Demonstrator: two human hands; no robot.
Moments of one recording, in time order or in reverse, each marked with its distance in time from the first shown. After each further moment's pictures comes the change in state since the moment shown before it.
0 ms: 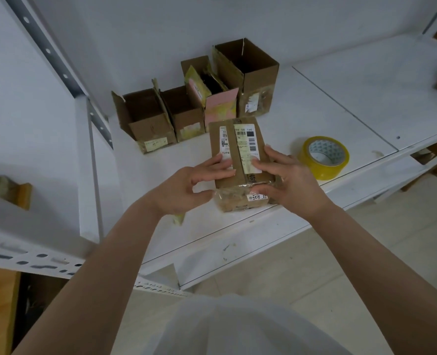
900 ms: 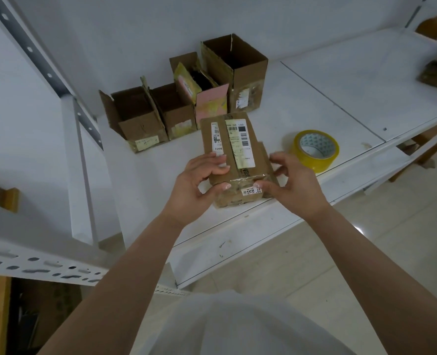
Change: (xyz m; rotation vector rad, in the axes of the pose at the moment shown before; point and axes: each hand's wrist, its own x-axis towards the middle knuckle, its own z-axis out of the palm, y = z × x) left_hand 0.013 -0.016 0.054 -0.027 0.545 0.196; right_hand -0.018 0.020 0.006 0.112 0.116 0.204
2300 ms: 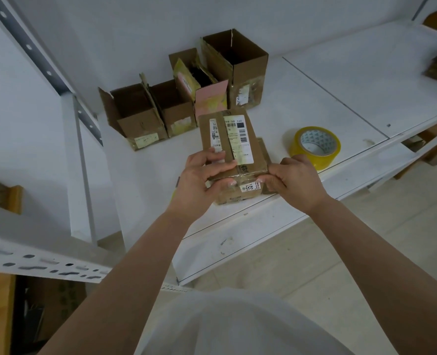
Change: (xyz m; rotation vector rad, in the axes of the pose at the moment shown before) left_hand 0.008 0.013 0.007 0.141 -0.017 -0.136; right_hand 0.014 0.019 0.000 -0.435 0.017 -0.397
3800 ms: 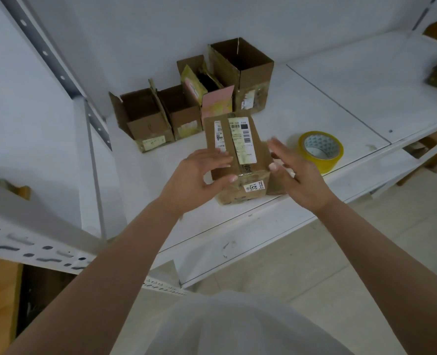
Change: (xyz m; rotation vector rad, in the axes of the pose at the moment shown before) left_hand 0.008 0.011 -0.030 0.201 -0.032 0.264; right_hand 0.001 -0.011 -0.012 0.468 0.015 0.127
